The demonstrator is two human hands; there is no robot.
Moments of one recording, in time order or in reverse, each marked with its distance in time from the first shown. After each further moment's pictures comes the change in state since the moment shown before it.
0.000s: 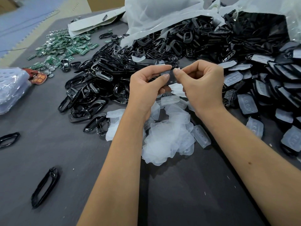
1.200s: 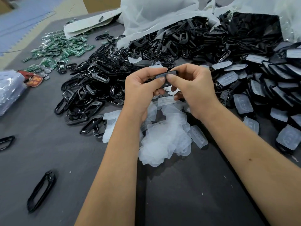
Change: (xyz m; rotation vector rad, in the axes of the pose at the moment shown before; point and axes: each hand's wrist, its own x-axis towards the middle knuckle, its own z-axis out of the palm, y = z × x) left_hand -0.002 0.004 0.002 -0.024 0.009 -0.007; right_hand 0.000 -0.002 -0.002 0.207 -0.248 0.181
